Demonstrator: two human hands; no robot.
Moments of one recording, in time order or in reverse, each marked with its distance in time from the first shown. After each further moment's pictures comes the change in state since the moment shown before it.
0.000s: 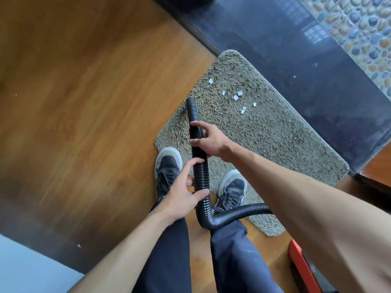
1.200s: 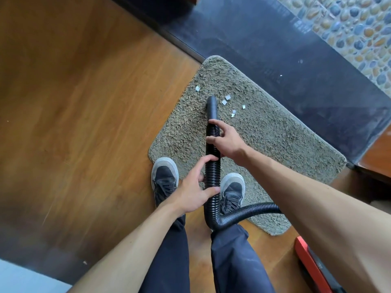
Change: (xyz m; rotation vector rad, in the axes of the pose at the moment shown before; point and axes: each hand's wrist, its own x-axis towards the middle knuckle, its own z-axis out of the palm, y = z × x) left_hand 0.035 0.040 0.021 0.133 -0.171 0.020; right_hand -0.003 0.026 -0.054 0.169 0.201 0.042
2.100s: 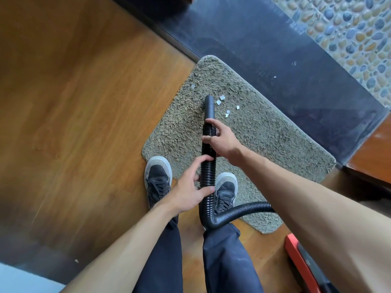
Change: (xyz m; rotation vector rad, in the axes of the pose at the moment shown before) left_hand 0.001 0.004 0.007 -0.050 0.004 0.008; right_hand -0.002 -0.003 -0.006 0.024 0.004 0.033
